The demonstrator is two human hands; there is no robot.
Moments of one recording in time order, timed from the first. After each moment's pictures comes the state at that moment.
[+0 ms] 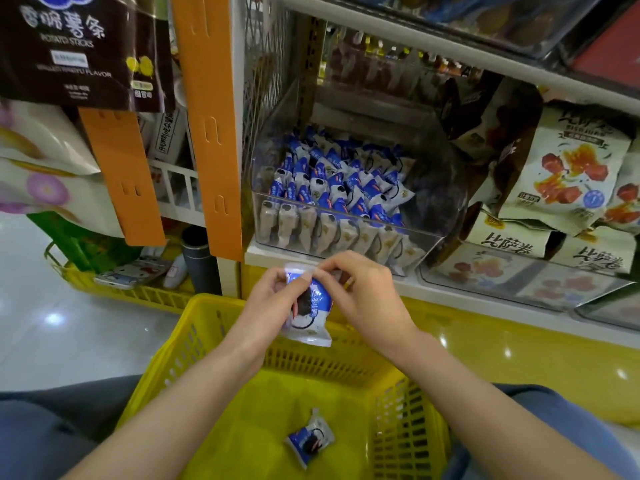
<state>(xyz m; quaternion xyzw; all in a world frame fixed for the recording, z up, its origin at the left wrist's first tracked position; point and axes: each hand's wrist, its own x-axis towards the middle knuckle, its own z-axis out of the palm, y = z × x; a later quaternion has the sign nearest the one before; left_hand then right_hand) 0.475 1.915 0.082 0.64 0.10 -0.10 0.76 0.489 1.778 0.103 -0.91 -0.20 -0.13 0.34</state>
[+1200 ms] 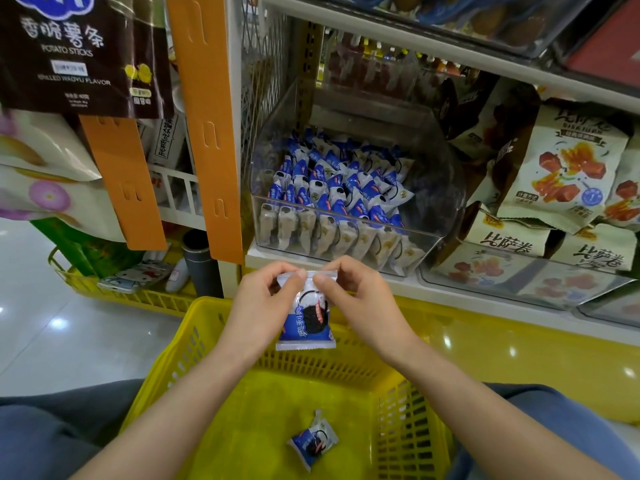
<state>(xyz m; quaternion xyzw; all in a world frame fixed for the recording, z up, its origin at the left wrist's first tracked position) 0.477 1.923 0.086 0.73 0.00 0.03 0.68 0.481 1.782 0.100 -0.84 -0.10 0.00 0.53</state>
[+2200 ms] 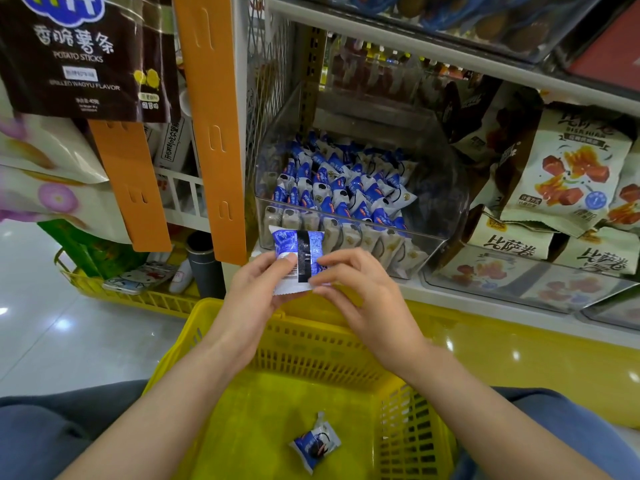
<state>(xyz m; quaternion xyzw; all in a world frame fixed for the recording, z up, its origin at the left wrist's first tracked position) 0.479 1.931 0.102 0.56 0.07 -0.07 0.82 0.474 1.776 0.112 -0.89 -0.27 -0.14 0.33</state>
